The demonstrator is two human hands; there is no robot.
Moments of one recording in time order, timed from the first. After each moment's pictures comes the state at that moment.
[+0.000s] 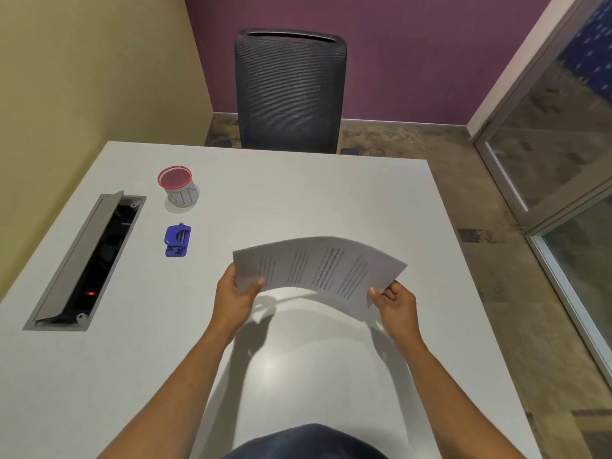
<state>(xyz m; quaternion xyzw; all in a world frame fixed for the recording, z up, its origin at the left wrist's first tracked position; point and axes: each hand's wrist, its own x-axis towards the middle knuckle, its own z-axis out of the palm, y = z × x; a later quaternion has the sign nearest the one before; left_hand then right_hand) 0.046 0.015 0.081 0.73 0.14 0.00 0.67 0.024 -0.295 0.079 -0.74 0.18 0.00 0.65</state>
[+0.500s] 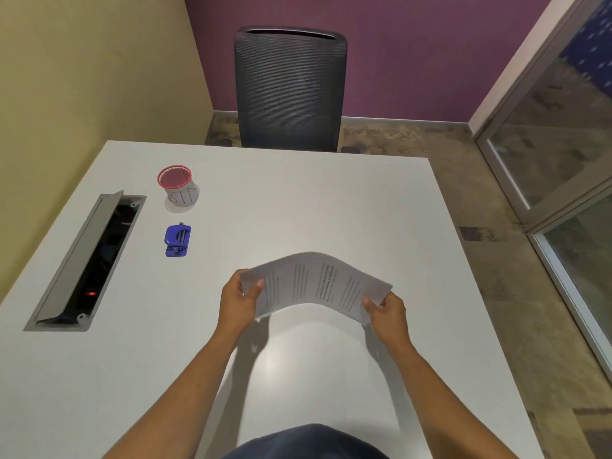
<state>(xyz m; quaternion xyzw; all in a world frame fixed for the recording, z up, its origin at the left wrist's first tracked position) 0.043 0.006 0.069 0.75 0.16 0.00 0.64 0.023 -0.283 0.058 -0.77 0.23 0.04 0.59</state>
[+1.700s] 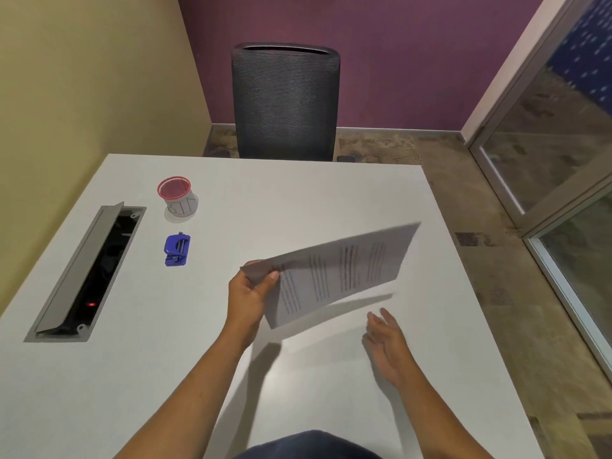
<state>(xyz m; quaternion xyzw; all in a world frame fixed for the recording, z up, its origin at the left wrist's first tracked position) 0.044 -0.023 0.120 0.65 0.12 0.01 0.75 -0.009 -0.289 0.045 -0.43 0.36 0.09 0.82</state>
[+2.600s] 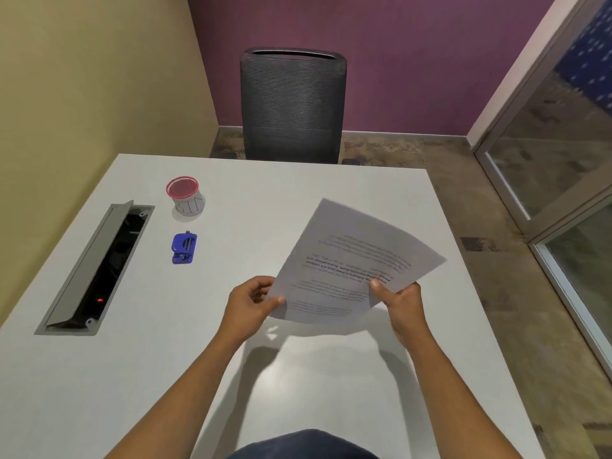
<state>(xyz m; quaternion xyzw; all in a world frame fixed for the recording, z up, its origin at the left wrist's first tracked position) 0.029 0.001 0.110 0.75 0.06 -0.05 0.66 0.030 -0.284 0.126 -0.68 0.12 -0.03 0.72</state>
